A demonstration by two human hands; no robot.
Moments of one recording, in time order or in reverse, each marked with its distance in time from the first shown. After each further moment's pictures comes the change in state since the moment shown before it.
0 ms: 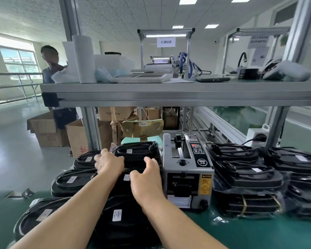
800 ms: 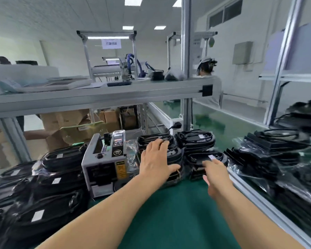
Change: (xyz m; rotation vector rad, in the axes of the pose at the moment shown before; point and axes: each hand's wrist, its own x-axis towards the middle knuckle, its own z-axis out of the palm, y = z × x) left_hand -0.302 0.111 0.130 0.300 -0.328 1.142; right_hand -0.081 0.130 -0.342 0.498 0.697 0.355
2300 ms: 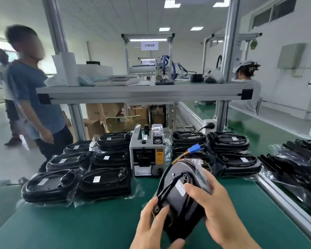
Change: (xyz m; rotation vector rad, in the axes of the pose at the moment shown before) left_hand -0.249 -0.023 -0.029 -0.285 0.273 -0.021; right_hand -0.178 0.032 0.004 0.026 -0.843 -0.338
